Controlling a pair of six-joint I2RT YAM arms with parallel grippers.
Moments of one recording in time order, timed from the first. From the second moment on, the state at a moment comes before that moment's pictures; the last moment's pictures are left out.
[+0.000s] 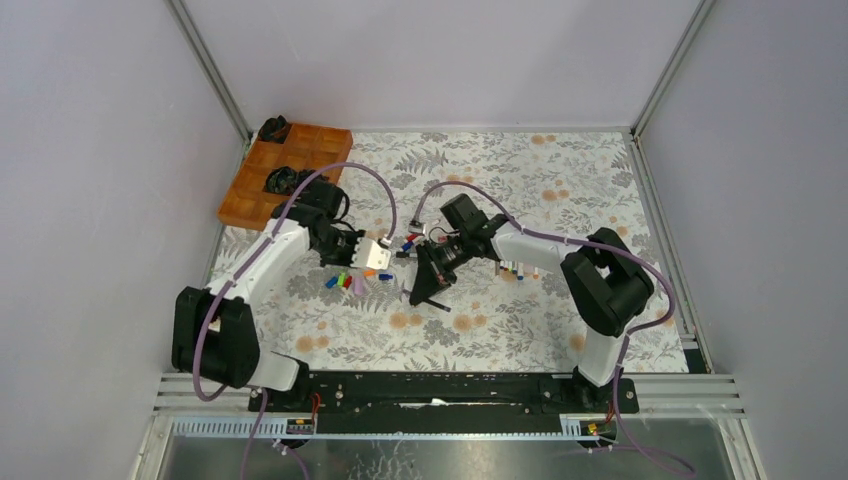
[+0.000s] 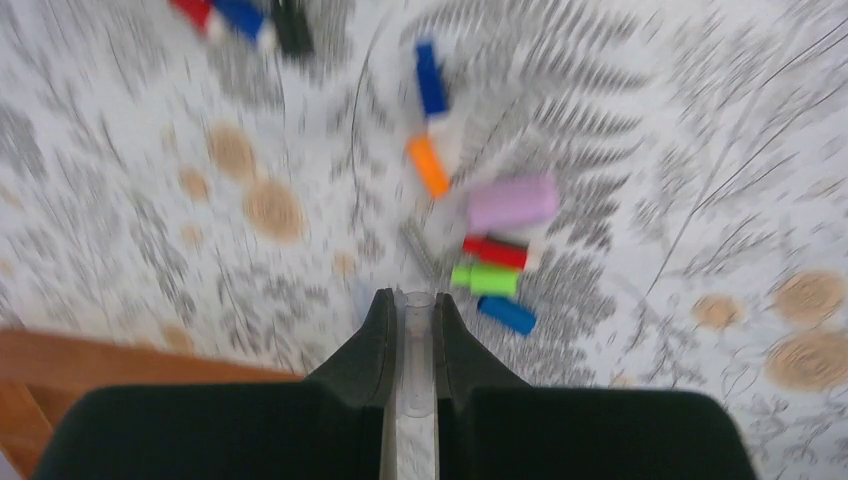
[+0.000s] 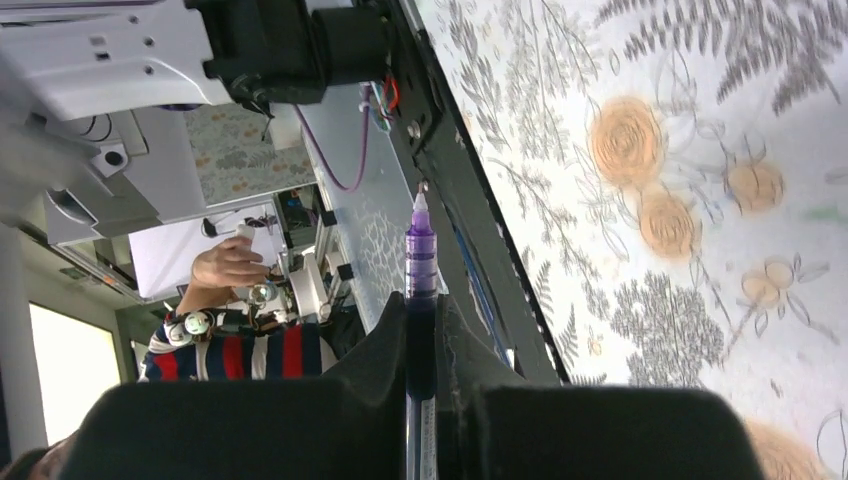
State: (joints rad) left arm -0.31 1.39 1.05 -0.95 0.46 1.52; right arm 0.72 1.85 1.18 -0.29 -1.04 0.50
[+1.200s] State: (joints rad) left arm -0.24 1.70 1.03 -0.65 0.34 0.88; right arm 0.55 1.84 1.10 -0.31 0.27 0.55
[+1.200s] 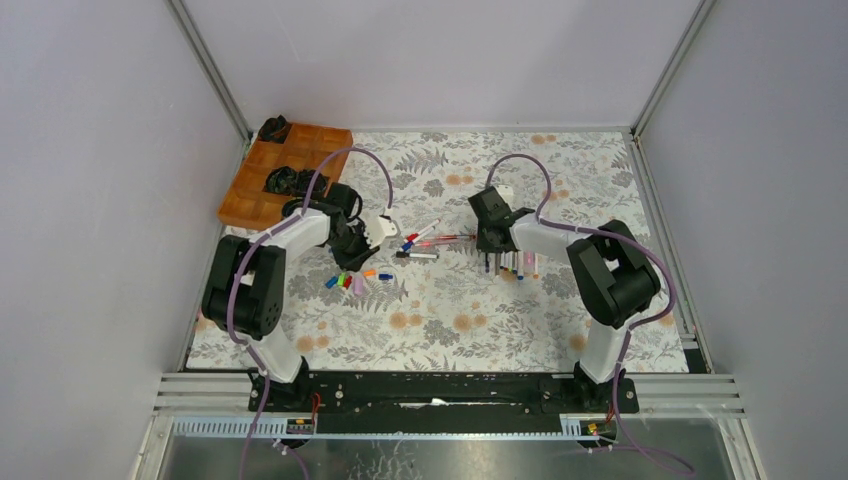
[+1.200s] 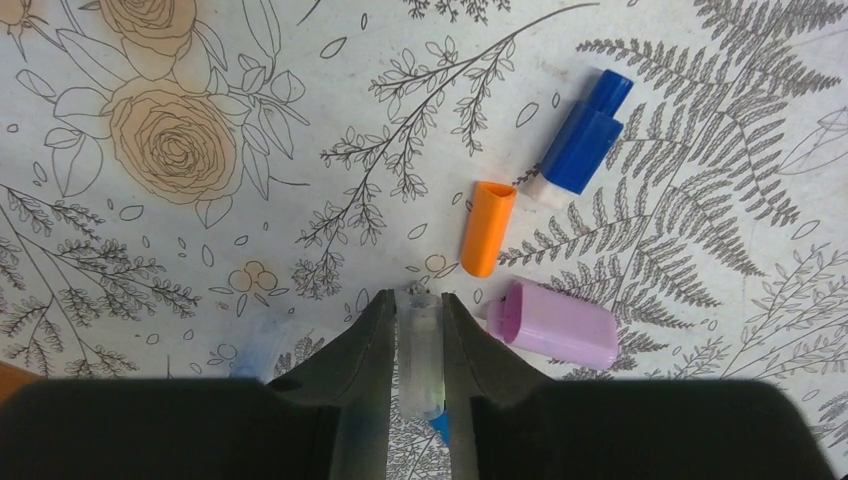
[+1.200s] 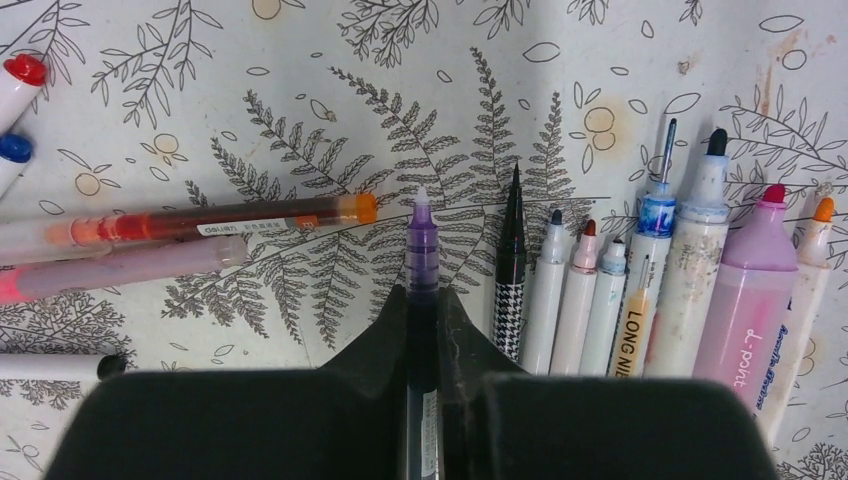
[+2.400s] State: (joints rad) left arm -0.24 1.35 1.37 -0.73 0.30 0.60; right arm 0.56 1.99 1.44 -0.37 -0.20 0.09
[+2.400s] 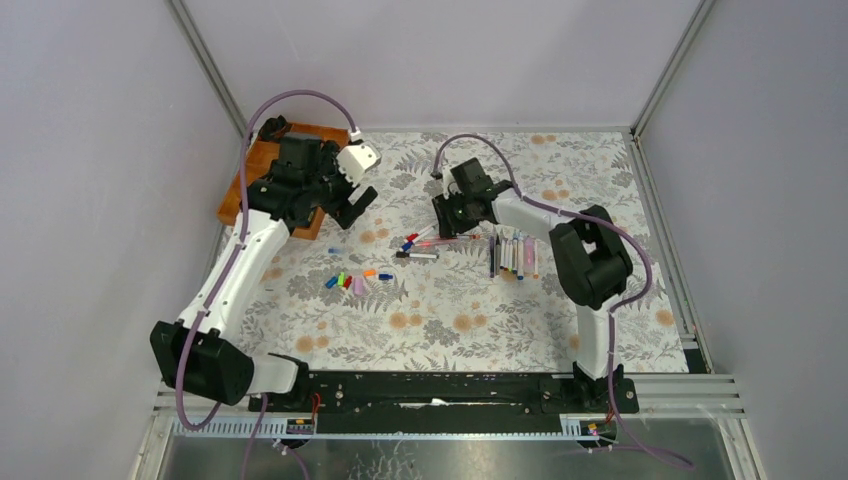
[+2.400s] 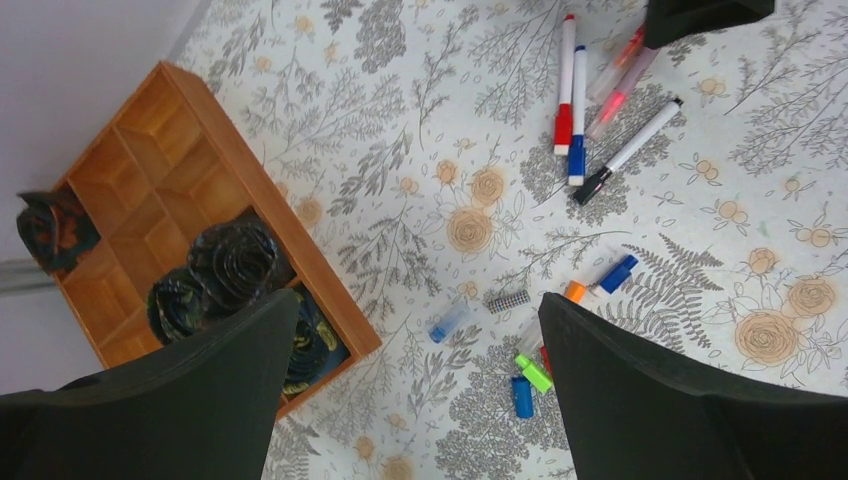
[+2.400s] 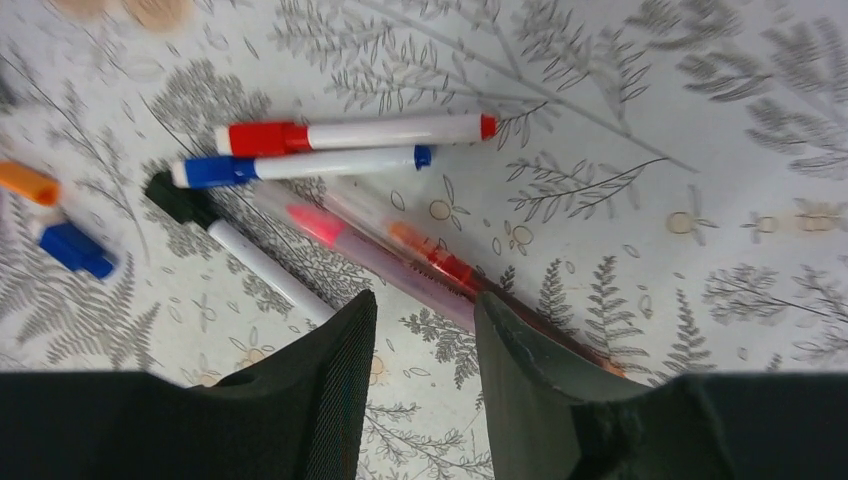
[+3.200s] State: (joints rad) left arm -0.23 1.30 1.29 -0.67 0.33 0.57; right arm 0.63 2.05 1.38 -0.34 -0.22 -0.02
